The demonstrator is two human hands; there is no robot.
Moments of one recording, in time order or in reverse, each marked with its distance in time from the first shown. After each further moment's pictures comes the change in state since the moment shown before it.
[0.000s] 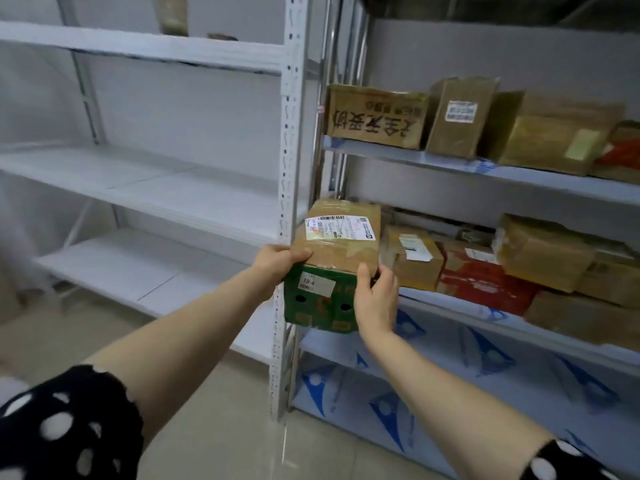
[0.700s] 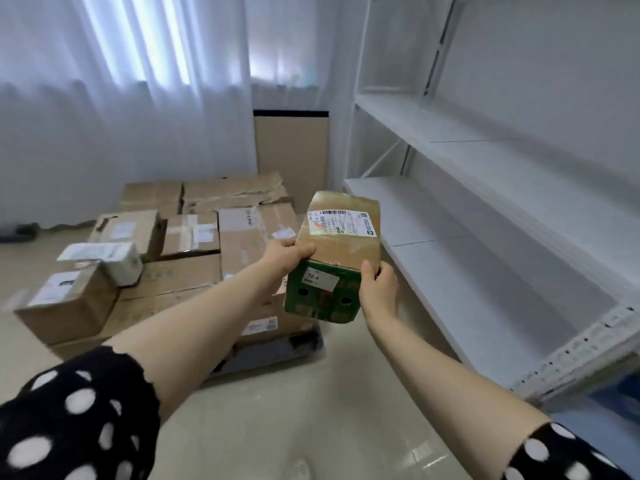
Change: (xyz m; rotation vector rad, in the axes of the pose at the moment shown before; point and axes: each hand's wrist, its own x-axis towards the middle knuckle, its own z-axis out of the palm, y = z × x) left_hand -0.141 -0.142 -0.372 -0.153 0.871 -0.340; right_hand -0.242 -0.128 0.338 0.143 -1.018 -0.031
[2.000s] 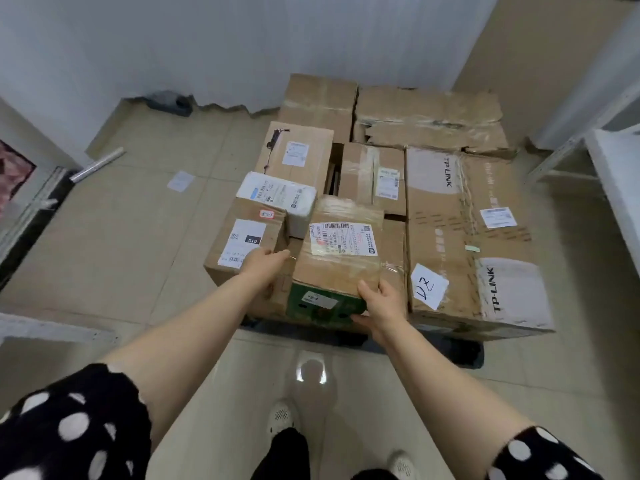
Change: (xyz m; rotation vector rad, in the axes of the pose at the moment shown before) left_hand 0.244 -0.232 -0.509 0.103 0.439 -0.510; right_hand -0.030 -0.047 0.568 0.187 -0.707 0.650
